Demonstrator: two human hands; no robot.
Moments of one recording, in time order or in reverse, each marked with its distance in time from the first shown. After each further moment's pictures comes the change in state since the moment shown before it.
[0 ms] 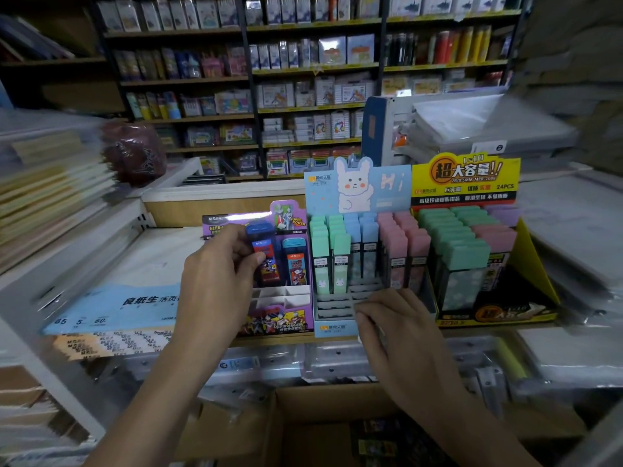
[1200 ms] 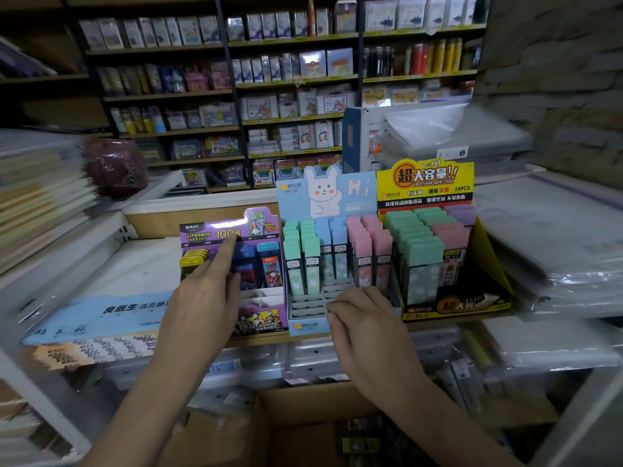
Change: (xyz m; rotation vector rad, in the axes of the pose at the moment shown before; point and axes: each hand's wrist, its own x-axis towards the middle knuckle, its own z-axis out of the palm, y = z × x) left_hand -0.025 0.001 0.004 0.257 -0.105 0.168; right_hand -0.002 -0.003 -0.008 0.024 -0.056 0.003
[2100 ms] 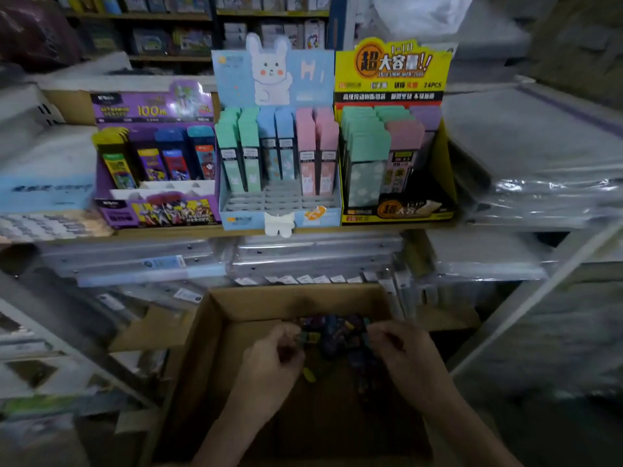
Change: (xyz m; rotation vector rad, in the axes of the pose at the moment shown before) left_hand -0.205 0.098 0.129 -0.560 -0.620 -0.545; right_hand -0.176 0.113 -0.018 0.372 -0.357 0.740
